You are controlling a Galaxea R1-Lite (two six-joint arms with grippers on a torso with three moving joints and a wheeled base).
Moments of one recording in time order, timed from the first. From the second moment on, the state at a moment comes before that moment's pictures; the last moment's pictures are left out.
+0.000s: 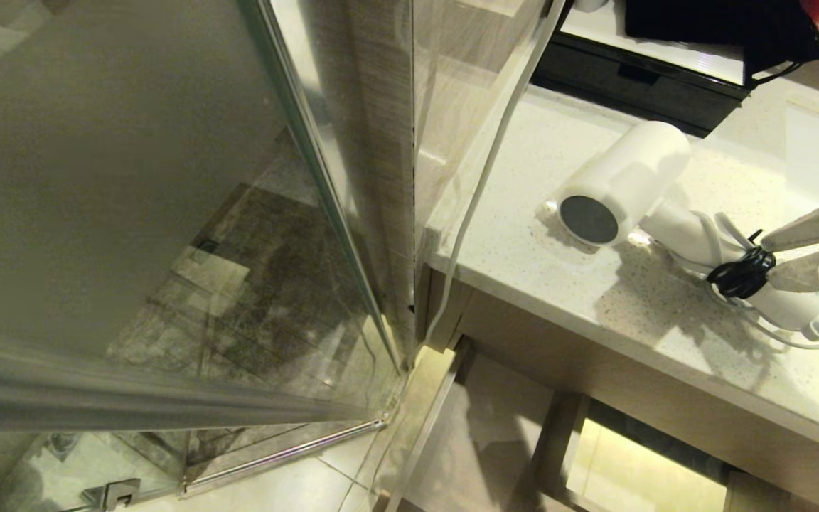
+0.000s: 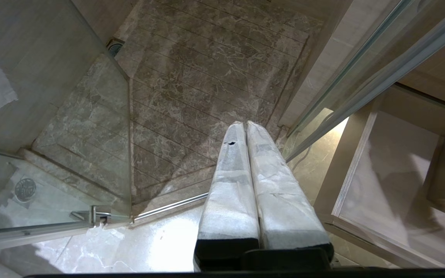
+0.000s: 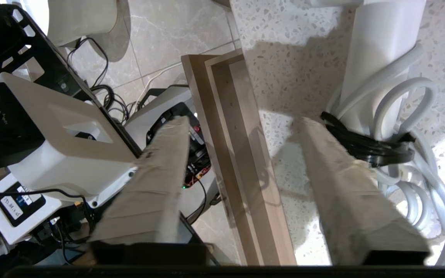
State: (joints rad) left arm 0.00 0.00 0.00 0.00 0.00 0.00; right arm 0.28 1.45 -1.92 1.25 0.46 -0.45
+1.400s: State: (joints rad) left arm 0.00 0.00 0.00 0.00 0.00 0.00; right arm 0.28 1.55 -1.84 0.96 0.36 -0.78
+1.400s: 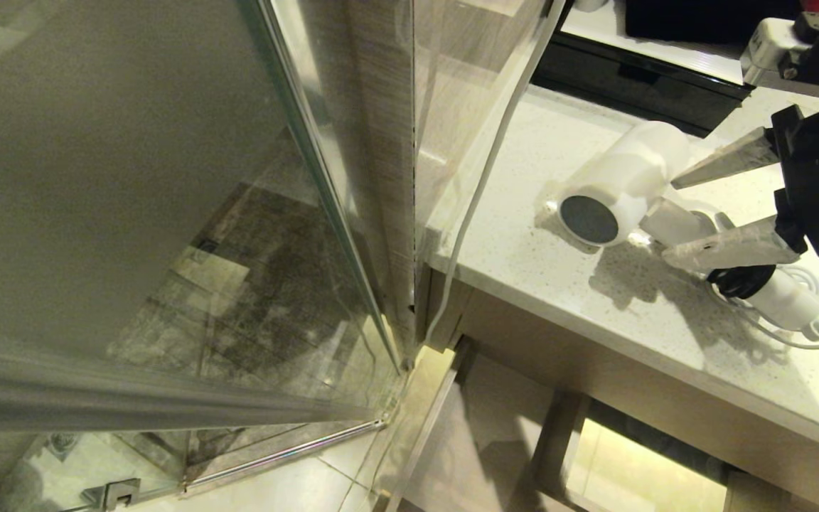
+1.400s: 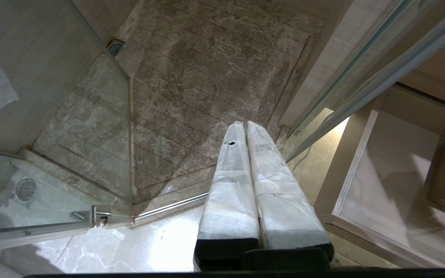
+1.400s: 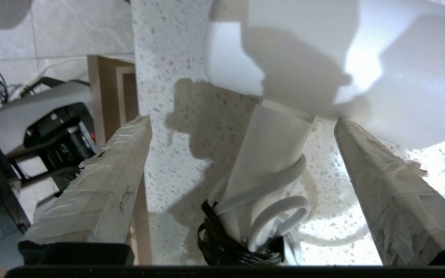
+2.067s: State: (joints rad) left arm 0.00 0.00 0.00 0.00 0.00 0.00; right arm 0.25 1.53 -1.81 0.99 0.26 -0.84
